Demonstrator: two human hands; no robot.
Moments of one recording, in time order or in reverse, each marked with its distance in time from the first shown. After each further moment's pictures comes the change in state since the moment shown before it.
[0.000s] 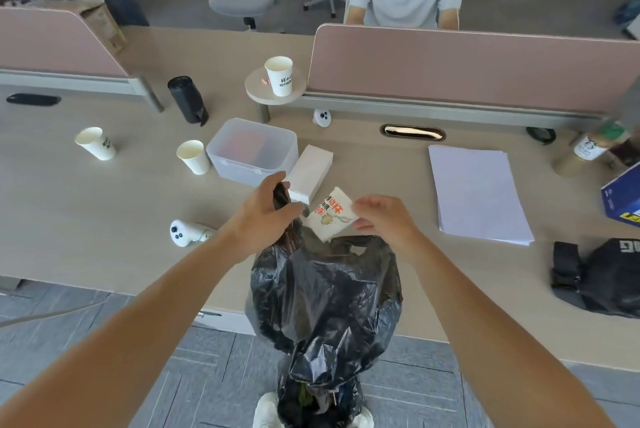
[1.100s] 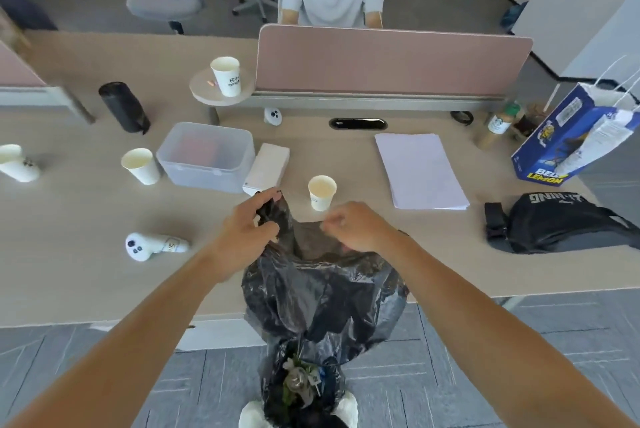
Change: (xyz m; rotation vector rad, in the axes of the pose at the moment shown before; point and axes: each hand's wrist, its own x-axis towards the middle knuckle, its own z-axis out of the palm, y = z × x) left_hand -0.026 -0.029 0.006 -0.028 -0.192 0.122; right_hand -0.059 0.000 0.010 -0.869 -0.039 -0.044
